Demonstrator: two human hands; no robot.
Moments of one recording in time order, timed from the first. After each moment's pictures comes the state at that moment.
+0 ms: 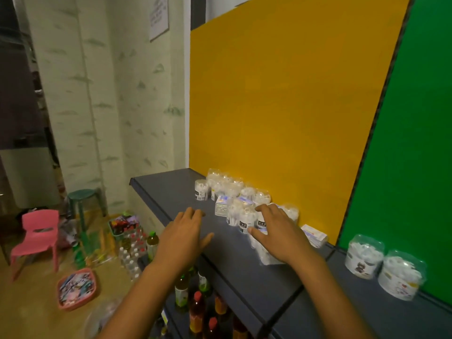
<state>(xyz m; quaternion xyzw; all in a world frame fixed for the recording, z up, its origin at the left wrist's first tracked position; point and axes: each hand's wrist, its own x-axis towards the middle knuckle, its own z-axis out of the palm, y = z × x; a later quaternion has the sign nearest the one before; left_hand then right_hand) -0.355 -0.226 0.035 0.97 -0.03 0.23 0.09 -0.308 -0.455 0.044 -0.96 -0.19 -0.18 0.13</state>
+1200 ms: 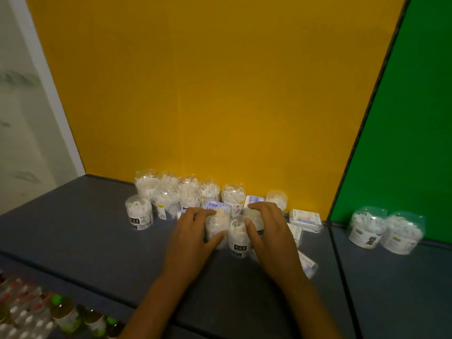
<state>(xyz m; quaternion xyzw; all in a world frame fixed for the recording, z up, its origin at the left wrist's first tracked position) -0.104 -0.212 -0.031 0.87 -0.32 0.19 0.32 -0.193 -0.385 -0.021 -0.89 0.09 -0.33 0.28</state>
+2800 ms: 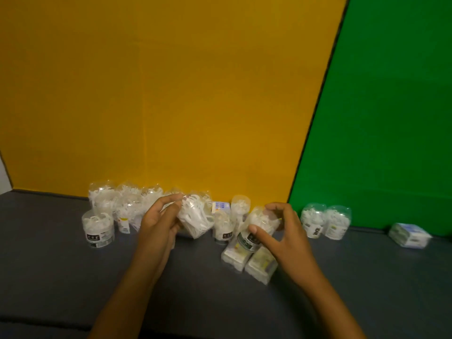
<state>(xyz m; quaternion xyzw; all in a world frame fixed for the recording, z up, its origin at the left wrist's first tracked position) -0.103 -0.213 0.019 0.49 -0.22 -0.12 0.84 -0.269 -0.401 0.017 -0.84 0.14 -0.38 0.36</state>
